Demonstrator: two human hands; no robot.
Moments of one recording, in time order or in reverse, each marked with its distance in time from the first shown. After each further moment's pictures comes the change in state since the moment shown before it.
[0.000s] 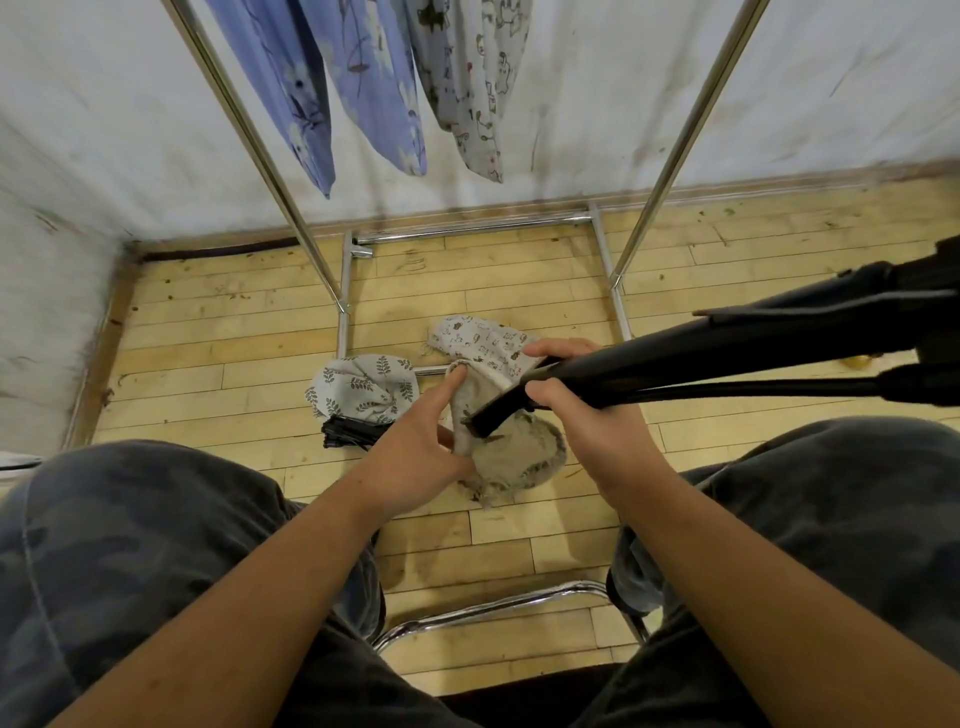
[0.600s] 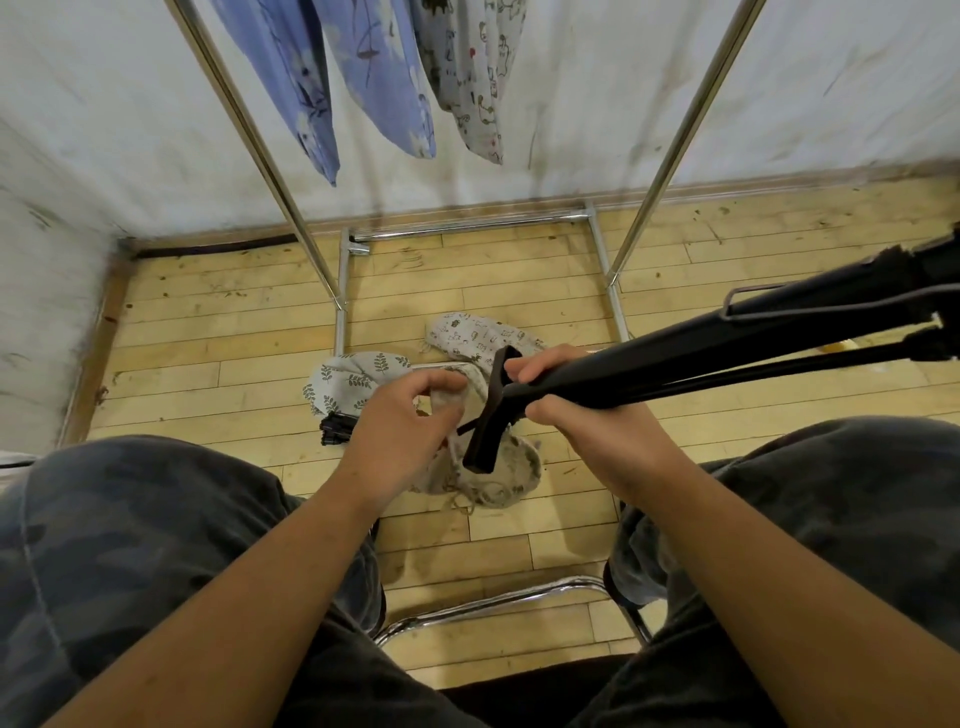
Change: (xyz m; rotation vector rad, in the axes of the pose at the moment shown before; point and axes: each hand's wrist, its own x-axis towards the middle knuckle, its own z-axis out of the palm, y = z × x) left_hand -0.001 0.001 -0.005 -0.032 0.340 0.077; right_hand -0.005 -0.009 -0.009 0.029 -0.208 0.125
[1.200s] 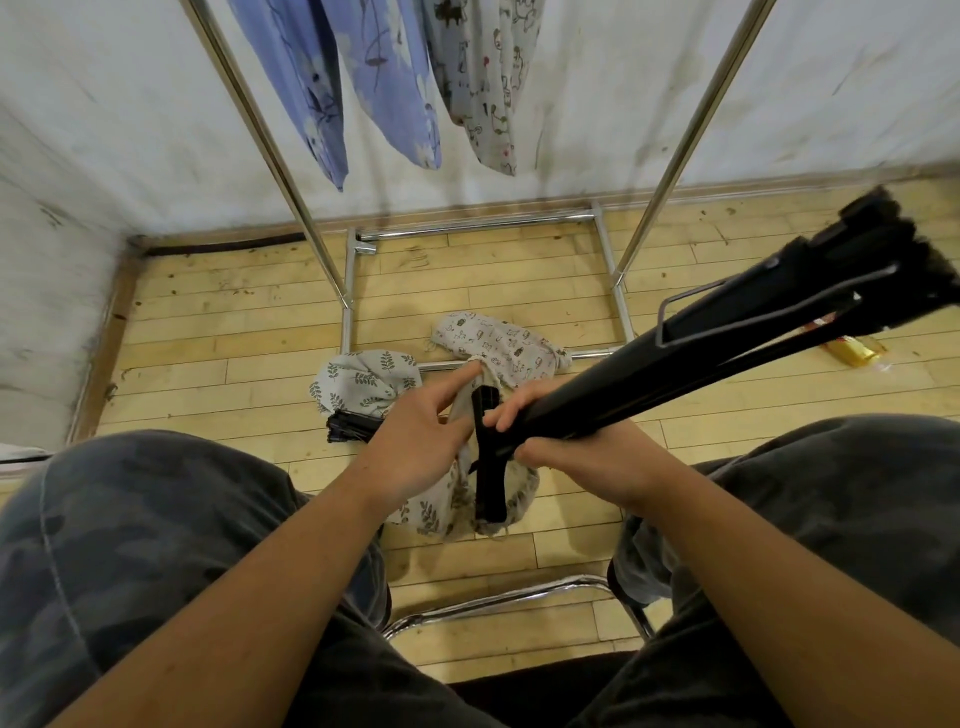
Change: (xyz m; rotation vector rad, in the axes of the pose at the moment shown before) left_hand -0.009 0.013 -0.002 0.008 -0.192 -0.036; right_hand -0.008 -0.001 0.007 -0.191 -0.263 0.001
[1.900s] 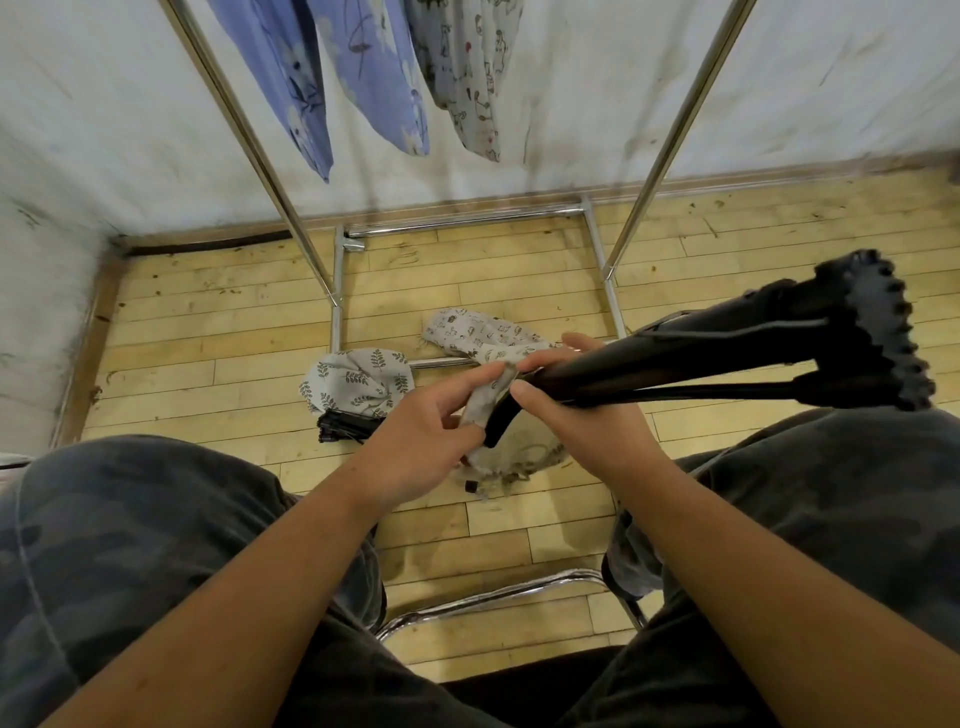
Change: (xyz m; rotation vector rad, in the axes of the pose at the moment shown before) left_hand -0.007 0.009 0.002 -0.101 -0.141 0.104; right_hand 0.013 0.027 -0.005 -0.210 0.495 -0.111
